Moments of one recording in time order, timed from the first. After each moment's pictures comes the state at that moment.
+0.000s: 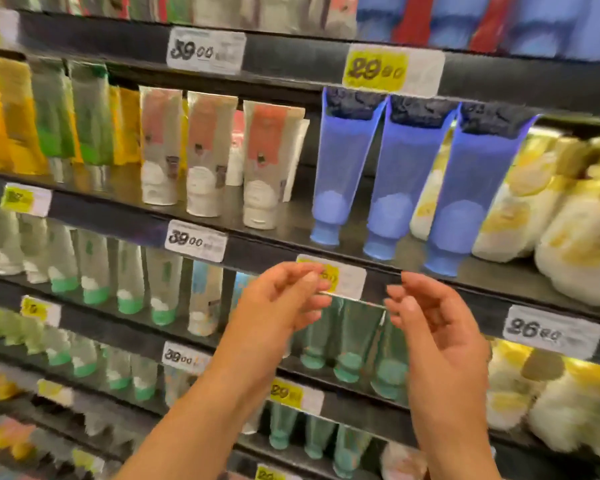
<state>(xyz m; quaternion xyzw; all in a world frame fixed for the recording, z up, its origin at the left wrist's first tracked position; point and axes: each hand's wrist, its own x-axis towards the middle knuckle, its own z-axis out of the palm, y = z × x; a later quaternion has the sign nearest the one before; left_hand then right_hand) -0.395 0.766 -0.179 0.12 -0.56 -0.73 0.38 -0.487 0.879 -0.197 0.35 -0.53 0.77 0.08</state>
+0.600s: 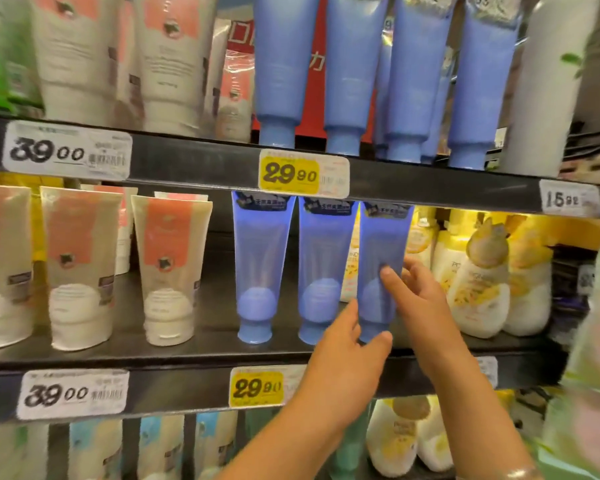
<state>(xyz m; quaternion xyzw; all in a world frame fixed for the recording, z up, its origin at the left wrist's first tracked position) -0.487 0.794 -0.127 -0.08 -0.71 -0.67 0.20 -0.583 0.878 -0.111 0.29 -0.61 0.73 0.11</state>
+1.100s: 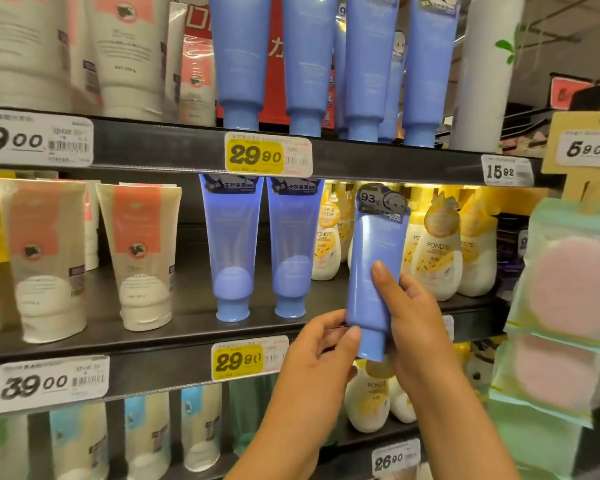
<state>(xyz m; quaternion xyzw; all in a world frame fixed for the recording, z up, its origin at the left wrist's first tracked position) -0.451 0.800 -0.153 -0.04 -0.63 -0.77 0.15 -0.521 0.892 -0.125 0.18 -0.57 0.80 0.08</state>
